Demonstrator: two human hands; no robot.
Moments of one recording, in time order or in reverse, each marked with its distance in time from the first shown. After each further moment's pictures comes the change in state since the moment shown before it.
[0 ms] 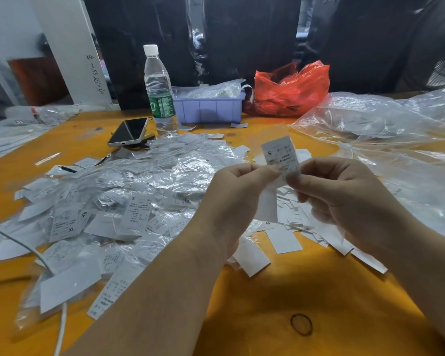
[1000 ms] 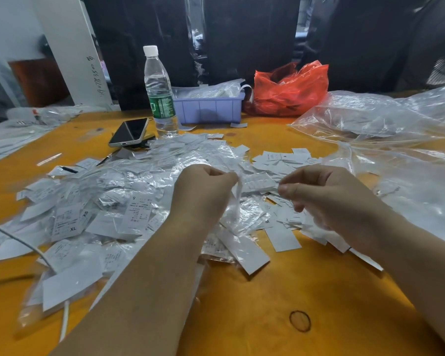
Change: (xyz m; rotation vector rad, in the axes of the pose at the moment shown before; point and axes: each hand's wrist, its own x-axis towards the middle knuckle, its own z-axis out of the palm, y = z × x) left_hand 0.018 -0.007 -0.029 0.415 0.381 0.010; right_hand 0.004 0.010 0.001 -0.266 0.035 0.140
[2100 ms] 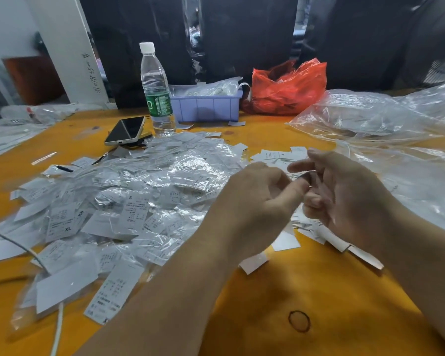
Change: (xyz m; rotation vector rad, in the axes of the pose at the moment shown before) left_hand -0.036 0.016 0.019 0.170 -0.387 0.536; right_hand 0.004 -0.003 -0.001 0.489 0.052 0.155
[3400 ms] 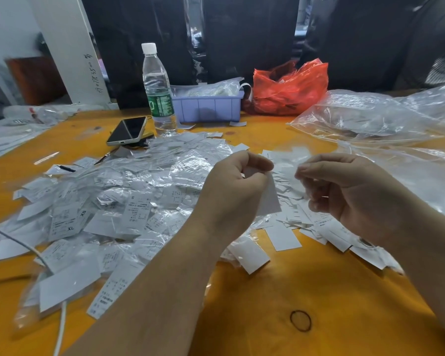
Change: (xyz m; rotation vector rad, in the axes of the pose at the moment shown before) left_hand 0.006 -0.014 -0.010 -0.373 0.159 -0.191; right_hand 0.000 -0.009 -0.011 -0.100 -0.161 -0.120
